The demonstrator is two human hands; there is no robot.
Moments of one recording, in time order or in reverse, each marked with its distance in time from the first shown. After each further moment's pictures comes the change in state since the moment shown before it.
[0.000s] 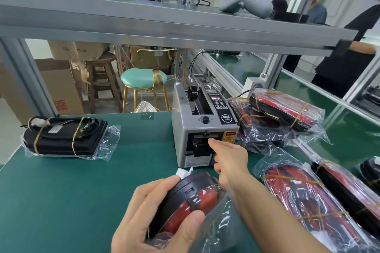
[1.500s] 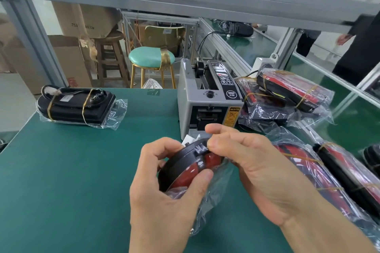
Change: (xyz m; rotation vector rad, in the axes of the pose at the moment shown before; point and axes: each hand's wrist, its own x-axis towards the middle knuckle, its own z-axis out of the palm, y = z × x) left_hand -0.032 -0.004 0.015 -0.190 0.052 -0.024; right_hand -0.120 -0.033 -0.060 -0.168 -0.689 -0.165
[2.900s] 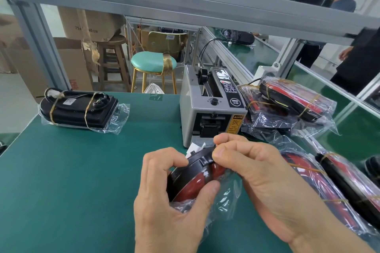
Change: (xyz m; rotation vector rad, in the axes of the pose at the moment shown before) left_hand -0.001 -0.007 0.001 0.090 0.045 0.115; right_hand 0.000 0.001 0.003 0.031 0.040 -0.020
